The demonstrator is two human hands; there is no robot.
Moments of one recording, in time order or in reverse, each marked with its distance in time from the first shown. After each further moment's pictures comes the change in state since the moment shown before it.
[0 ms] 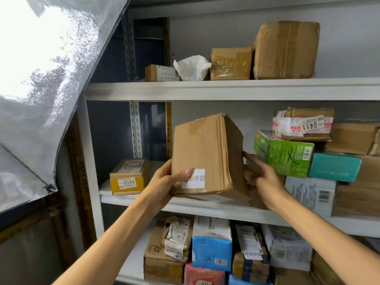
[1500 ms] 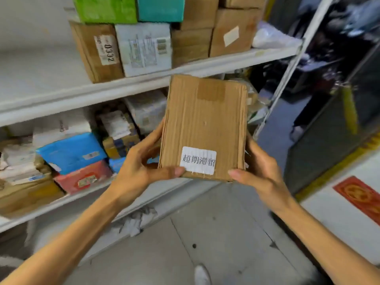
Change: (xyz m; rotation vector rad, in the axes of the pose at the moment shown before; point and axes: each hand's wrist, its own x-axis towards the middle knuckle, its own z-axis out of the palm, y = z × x) left_hand -0.107 -0.186 0.198 0.189 -0.732 -0.066; right_hand -0.347 0.034 -0.156 -0.318 0.385 0.206
